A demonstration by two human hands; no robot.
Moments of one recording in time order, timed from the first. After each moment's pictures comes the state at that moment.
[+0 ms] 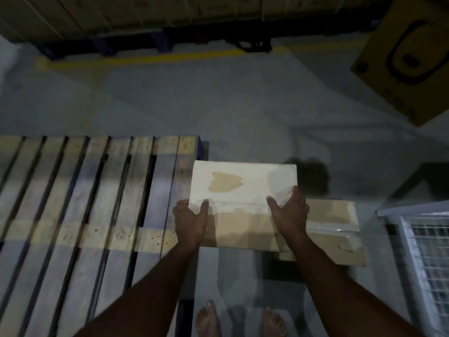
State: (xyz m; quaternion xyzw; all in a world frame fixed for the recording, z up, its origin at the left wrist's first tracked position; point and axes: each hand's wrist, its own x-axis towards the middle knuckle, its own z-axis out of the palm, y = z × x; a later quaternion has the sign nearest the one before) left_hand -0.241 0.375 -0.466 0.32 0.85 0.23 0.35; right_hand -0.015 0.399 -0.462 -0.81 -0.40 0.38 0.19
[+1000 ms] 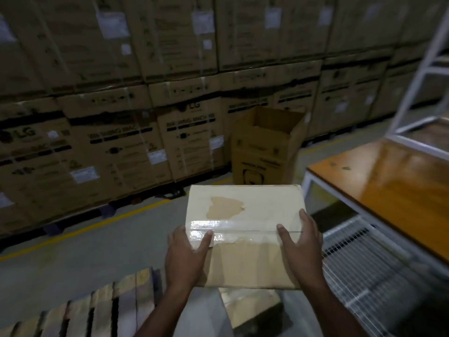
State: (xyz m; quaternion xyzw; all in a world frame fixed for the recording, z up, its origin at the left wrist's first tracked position) left_hand -0.118 0.231 0.039 0.68 0.60 0.35 0.24; right_hand 0.109 0.128 0.046 -0.77 -0.35 0.13 0.51
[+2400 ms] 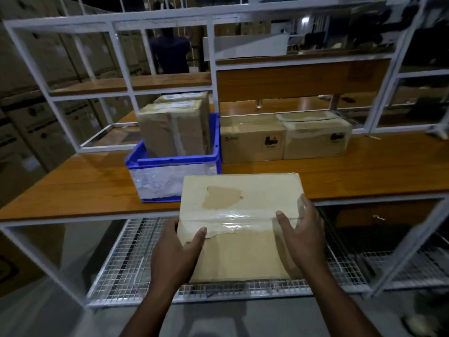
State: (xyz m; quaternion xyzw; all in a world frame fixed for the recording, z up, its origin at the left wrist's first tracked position) left_hand 0.149 -0.315 0.102 0.87 0.11 0.16 0.45; right_hand 0.177 -0.574 0.091 -0.84 0.12 -0.24 0.48
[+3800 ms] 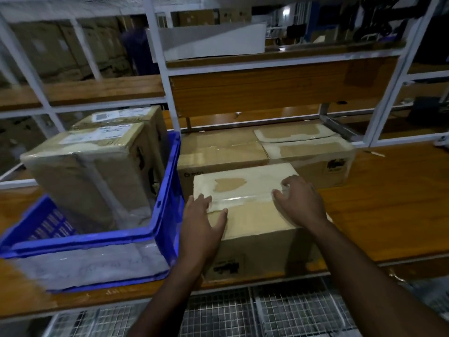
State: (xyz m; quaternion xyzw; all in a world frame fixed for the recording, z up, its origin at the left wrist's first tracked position) left_hand 0.483 -0.472 0.105 0.92 -0.03 0.16 0.36; right_hand 0.514 -0.714 0.127 -0.94 0.08 -0.19 0.26
